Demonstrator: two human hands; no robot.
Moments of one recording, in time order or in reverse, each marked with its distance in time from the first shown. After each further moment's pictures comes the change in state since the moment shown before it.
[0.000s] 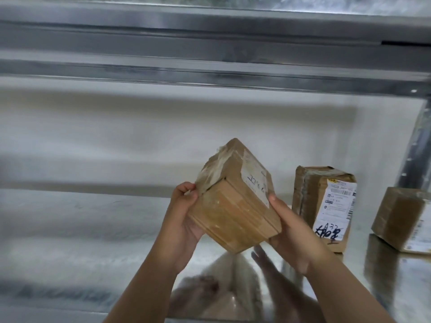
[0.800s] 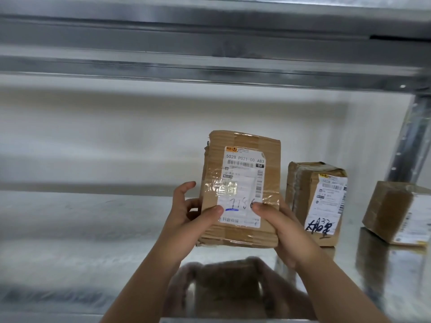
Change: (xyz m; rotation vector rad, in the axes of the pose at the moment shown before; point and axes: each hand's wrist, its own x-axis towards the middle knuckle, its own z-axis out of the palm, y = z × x) left_hand -0.009 -0.001 0.017 0.697 0.077 -0.099; right_hand -0.005 0.004 0.000 -0.200 -0.008 -0.180
